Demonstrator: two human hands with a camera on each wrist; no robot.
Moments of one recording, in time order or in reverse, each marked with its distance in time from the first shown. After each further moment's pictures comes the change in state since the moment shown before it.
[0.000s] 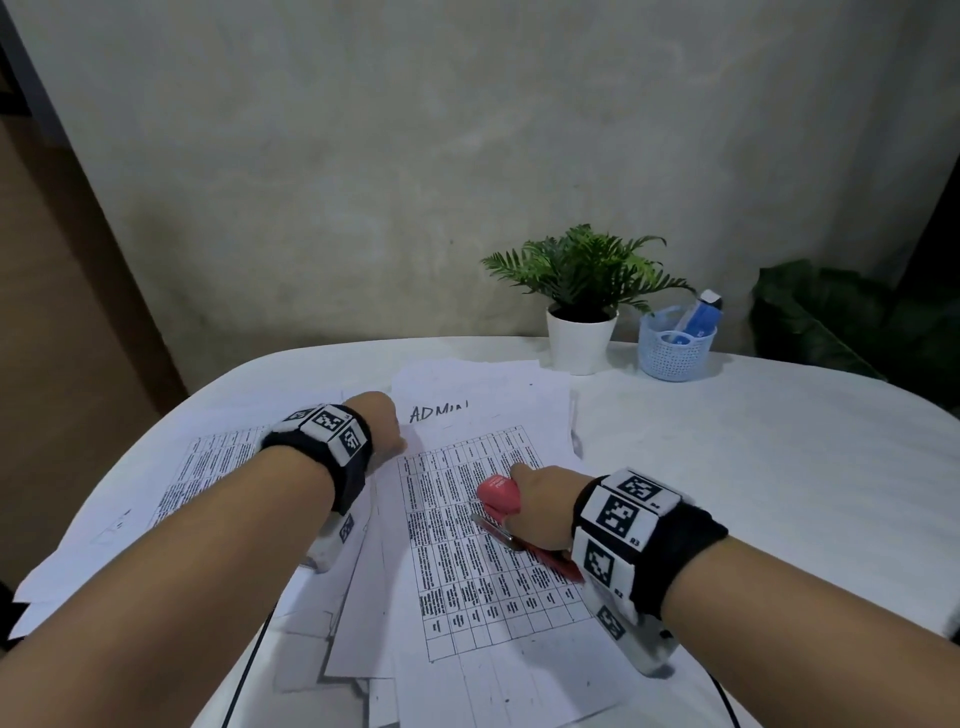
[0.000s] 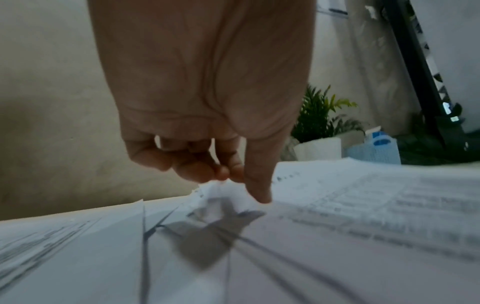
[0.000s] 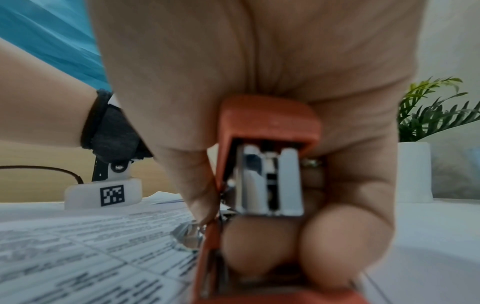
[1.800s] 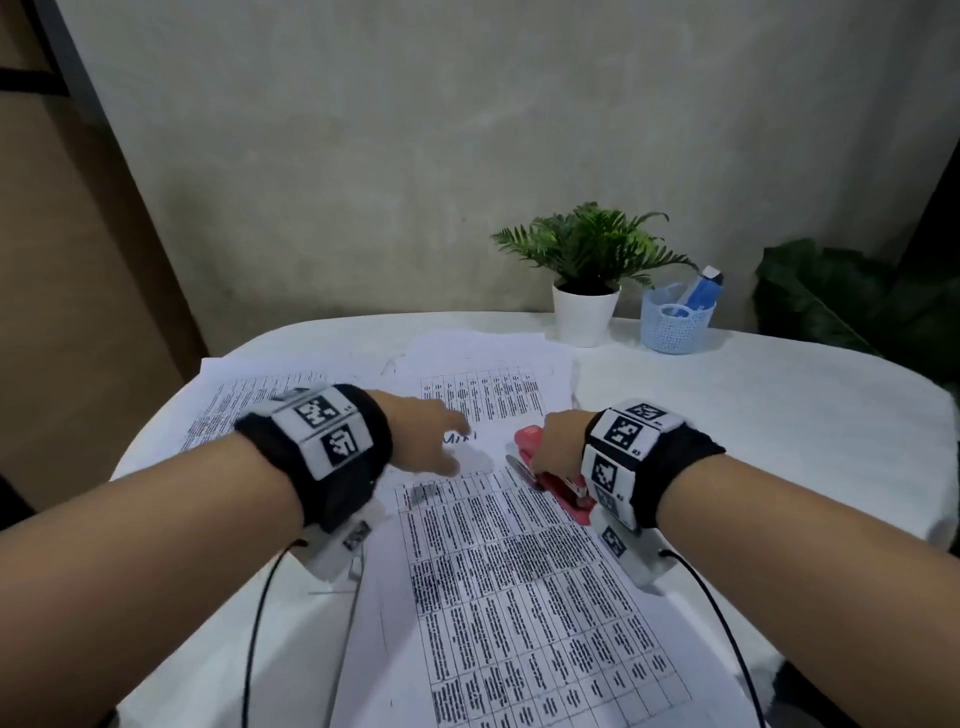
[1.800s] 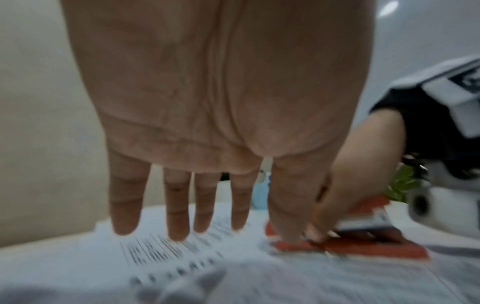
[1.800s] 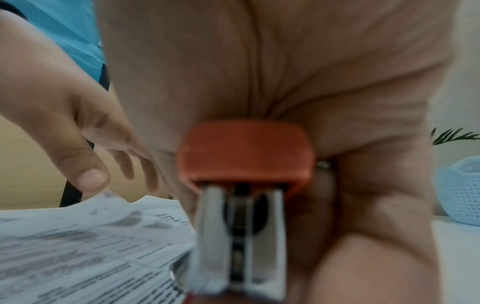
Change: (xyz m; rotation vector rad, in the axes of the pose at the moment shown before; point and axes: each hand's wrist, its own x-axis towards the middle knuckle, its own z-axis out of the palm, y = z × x) left_hand -0.129 0.048 -0.017 0.257 -0.195 0.326; right_hand -0.012 0.008 -0.012 -0.284 -0.073 -0.010
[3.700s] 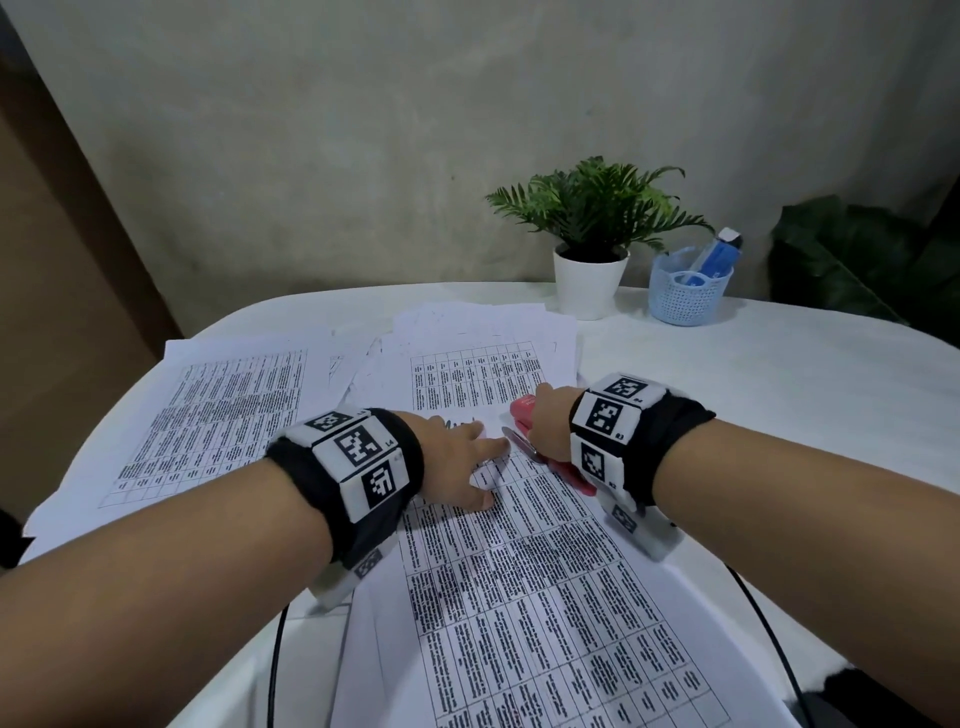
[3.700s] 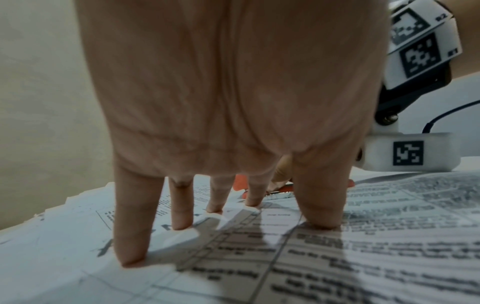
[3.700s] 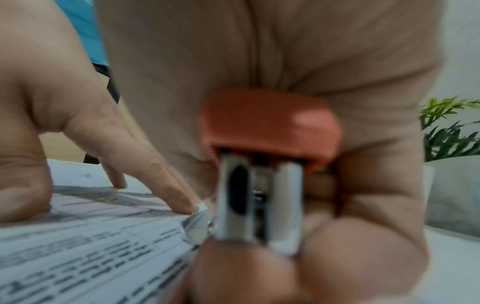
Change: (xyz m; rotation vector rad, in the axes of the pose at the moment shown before) left_hand 0.022 0.026 0.016 0.159 -0.213 0.085; right_hand 0.022 -0.003 0.000 0.012 0.134 0.035
